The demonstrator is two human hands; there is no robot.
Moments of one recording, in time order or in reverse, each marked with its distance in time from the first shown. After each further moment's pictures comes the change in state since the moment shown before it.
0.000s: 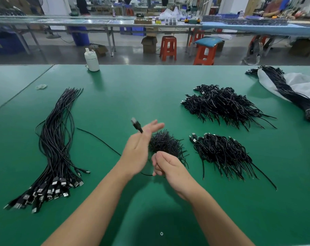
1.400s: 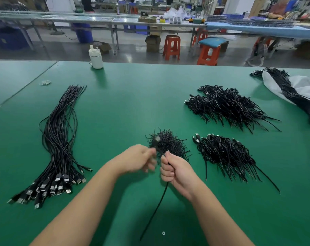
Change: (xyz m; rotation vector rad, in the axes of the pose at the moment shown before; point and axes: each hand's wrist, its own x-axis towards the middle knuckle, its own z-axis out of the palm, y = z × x) left_hand 0.012 -0.057 -0.016 0.141 -0.431 -0.520; right_hand 0.014 0.026 -0.012 0.515 0.012 0.285
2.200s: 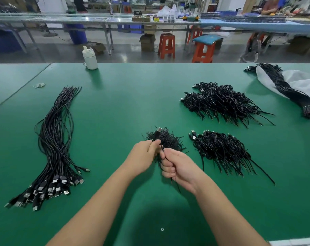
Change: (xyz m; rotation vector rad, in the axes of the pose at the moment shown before) left_hand 0.010 0.007 0.028 0.132 0.311 0.175; right_hand -0.014 -0.020 -0.003 -0.029 -0.054 0.006
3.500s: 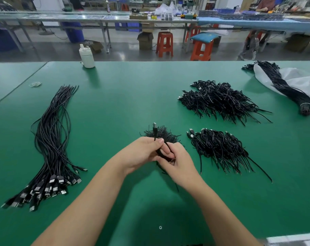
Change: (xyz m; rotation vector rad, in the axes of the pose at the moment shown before) left_hand -0.015 0.030 -0.015 -0.611 -0.383 -0.080; right_hand -0.012 -0.001 0.004 -1.067 0.365 -0.461
